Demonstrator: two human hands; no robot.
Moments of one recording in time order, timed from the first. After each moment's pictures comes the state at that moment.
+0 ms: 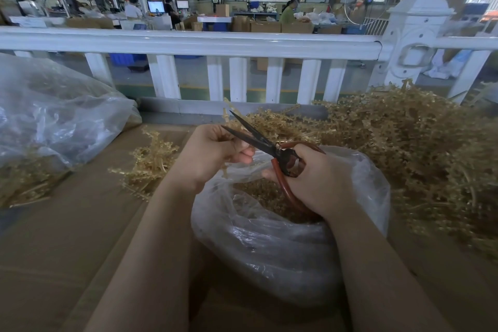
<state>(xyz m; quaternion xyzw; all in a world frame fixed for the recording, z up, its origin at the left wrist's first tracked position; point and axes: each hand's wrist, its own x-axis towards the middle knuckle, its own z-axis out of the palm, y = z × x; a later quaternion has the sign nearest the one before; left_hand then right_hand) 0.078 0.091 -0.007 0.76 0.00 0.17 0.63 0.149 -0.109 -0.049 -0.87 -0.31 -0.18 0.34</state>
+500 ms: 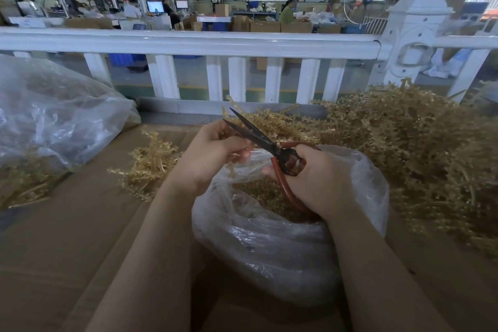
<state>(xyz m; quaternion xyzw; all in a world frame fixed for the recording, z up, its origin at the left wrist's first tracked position) 0.079 0.085 -0.006 0.73 0.02 0.16 0.66 0.144 -0.109 -0.045 -0.87 -0.30 -0.18 0.35</state>
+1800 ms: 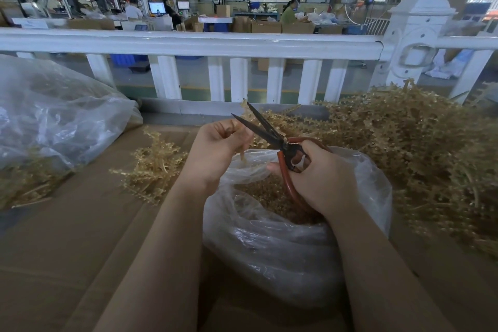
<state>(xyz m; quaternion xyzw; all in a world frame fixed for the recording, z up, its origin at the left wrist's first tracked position) 0.084 0.080 -0.013 0.72 0.02 0.23 0.66 0.146 -0.107 -0.045 -0.88 -0.27 -0.23 0.32</state>
